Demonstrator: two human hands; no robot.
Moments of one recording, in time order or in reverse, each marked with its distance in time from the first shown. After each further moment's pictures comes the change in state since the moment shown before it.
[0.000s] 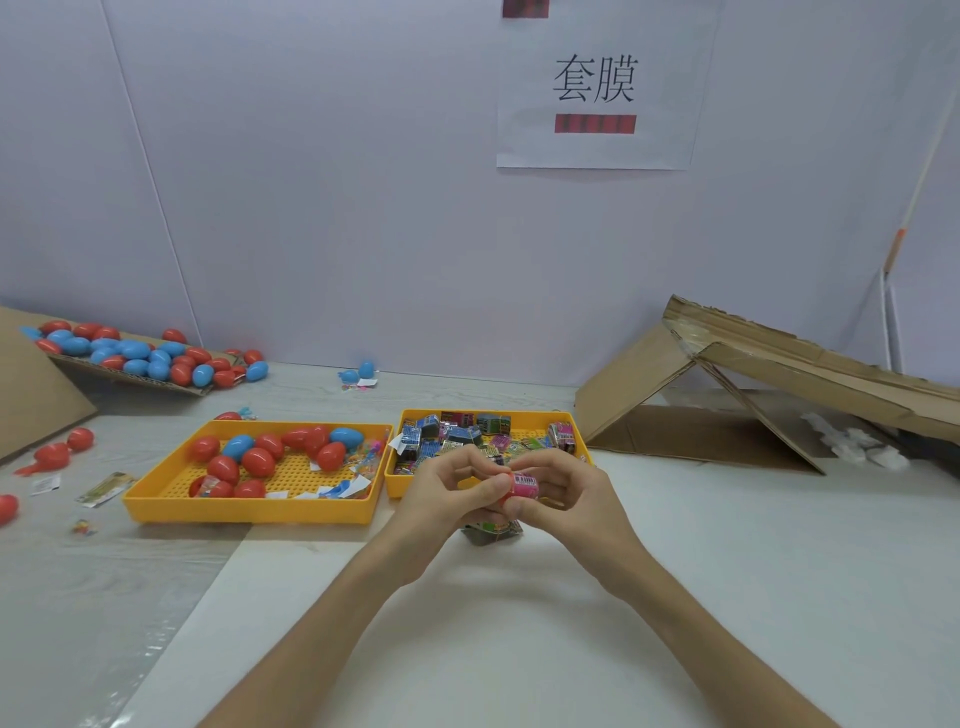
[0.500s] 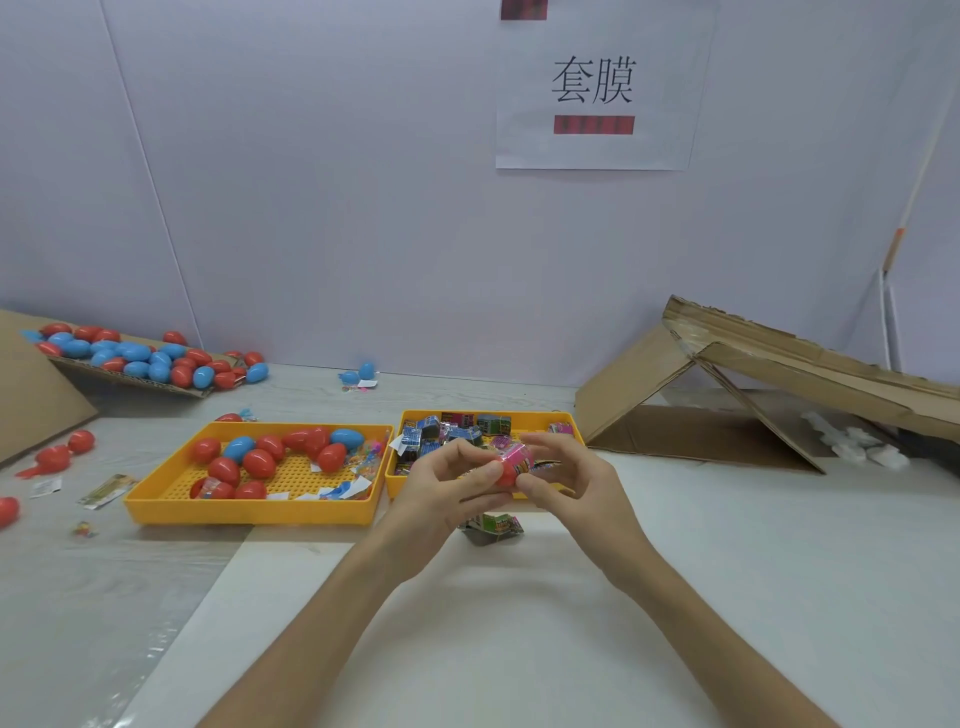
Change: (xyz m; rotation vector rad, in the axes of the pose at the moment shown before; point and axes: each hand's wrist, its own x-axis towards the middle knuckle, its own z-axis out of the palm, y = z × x) left_hand 0.002 0.002 -0.003 -0.189 -0.011 -0.039; right_hand 0.005 0.000 -0.003 -0.023 0.078 -0.037
